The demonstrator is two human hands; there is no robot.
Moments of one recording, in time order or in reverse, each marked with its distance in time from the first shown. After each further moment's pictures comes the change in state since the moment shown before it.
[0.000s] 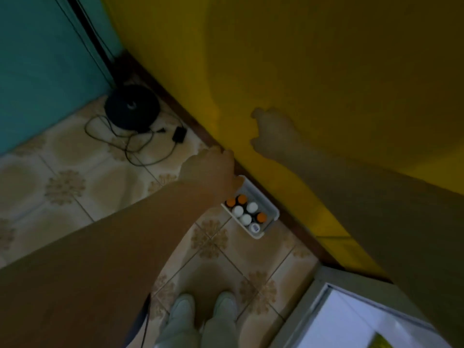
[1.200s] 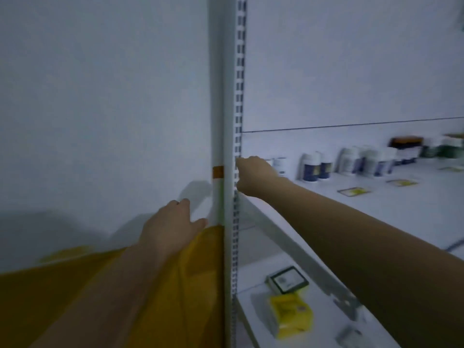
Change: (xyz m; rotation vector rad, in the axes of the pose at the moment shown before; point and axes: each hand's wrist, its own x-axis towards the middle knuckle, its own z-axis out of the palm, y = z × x) left_hand -0.420 0.340 -0.325 0.014 0.342 1.005; right_hand -0.643 0.090 -0.414 0.021 0.660 1.027
